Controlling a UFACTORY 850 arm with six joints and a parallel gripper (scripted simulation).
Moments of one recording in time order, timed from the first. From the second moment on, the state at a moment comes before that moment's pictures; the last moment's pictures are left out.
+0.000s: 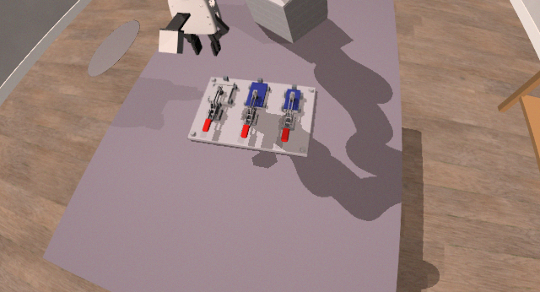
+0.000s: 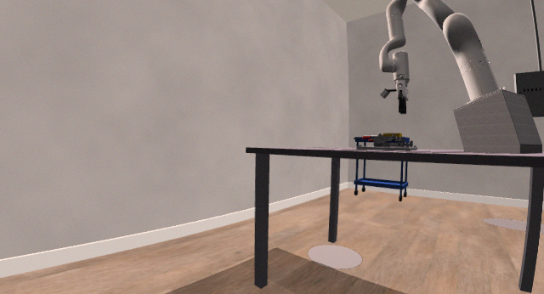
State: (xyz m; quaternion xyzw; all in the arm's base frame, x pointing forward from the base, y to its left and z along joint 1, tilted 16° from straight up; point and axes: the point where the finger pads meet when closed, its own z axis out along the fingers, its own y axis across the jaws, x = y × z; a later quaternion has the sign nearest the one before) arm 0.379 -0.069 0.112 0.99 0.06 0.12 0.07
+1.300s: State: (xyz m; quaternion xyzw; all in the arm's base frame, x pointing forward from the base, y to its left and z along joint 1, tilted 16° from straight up) arm 0.411 -0.074 0.059 0.99 0.06 0.12 0.07
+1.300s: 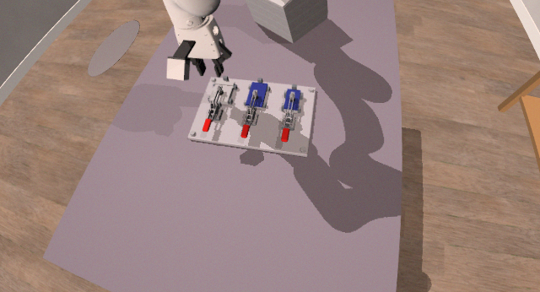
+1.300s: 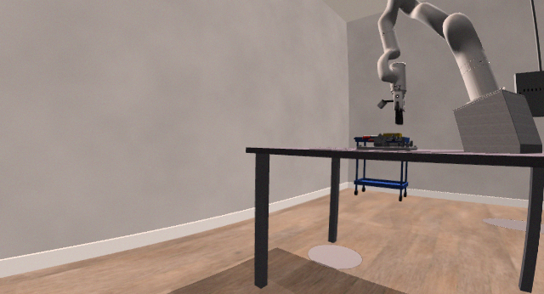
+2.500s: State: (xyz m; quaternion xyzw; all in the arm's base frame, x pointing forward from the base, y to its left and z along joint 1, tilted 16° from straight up) arm 0.514 -0.059 0.082 0.99 0.06 0.14 0.06
